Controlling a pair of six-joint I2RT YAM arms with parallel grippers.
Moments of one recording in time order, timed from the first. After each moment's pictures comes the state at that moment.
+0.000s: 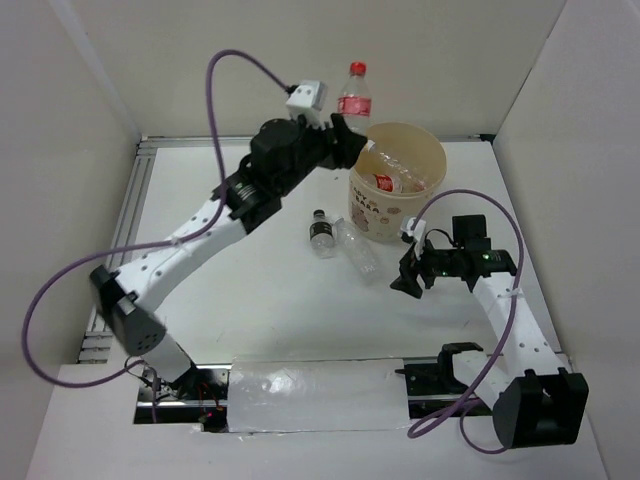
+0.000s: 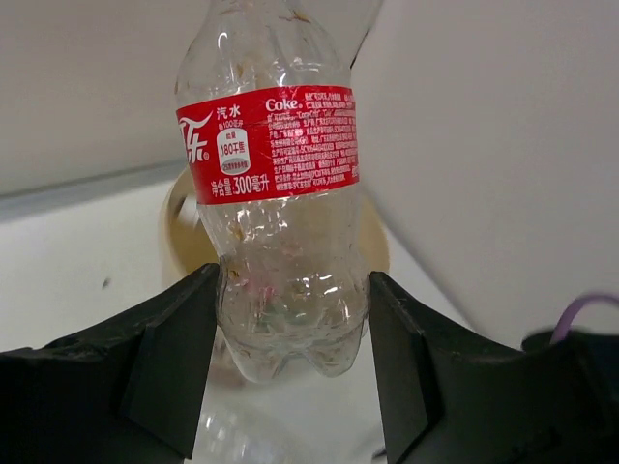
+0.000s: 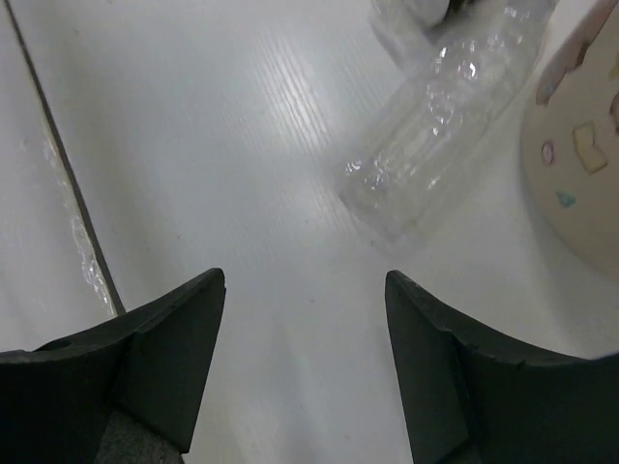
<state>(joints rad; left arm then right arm) -0.76 1.50 1.60 -0.12 -0.15 -0.38 0.01 0.96 0.78 -0.80 -0.90 -0.83</state>
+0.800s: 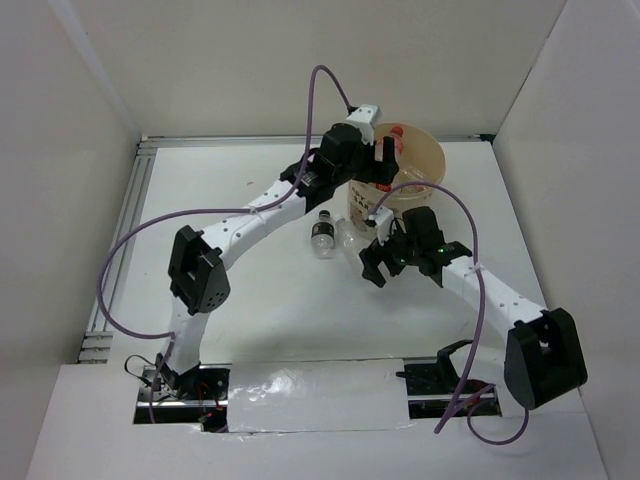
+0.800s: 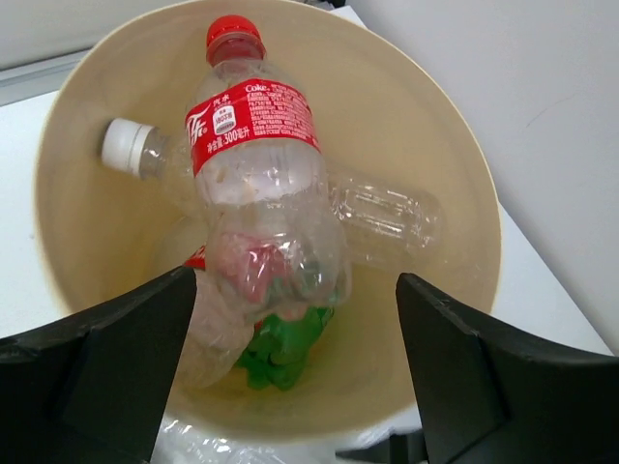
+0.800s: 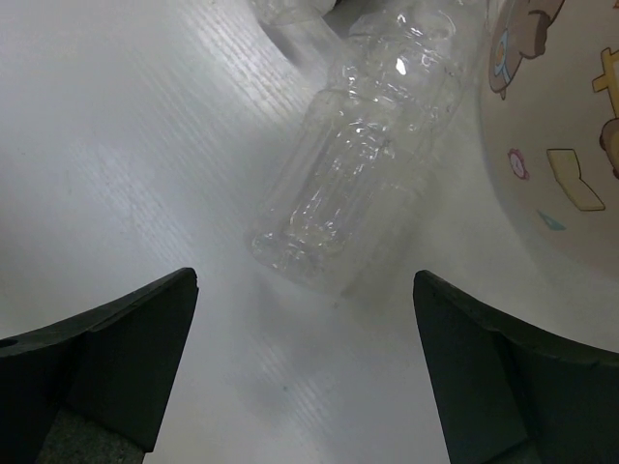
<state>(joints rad) -0.77 2.08 2.05 -0.25 -0.07 -0.37 0.35 1.19 0.72 -0.33 -0.42 -0.34</state>
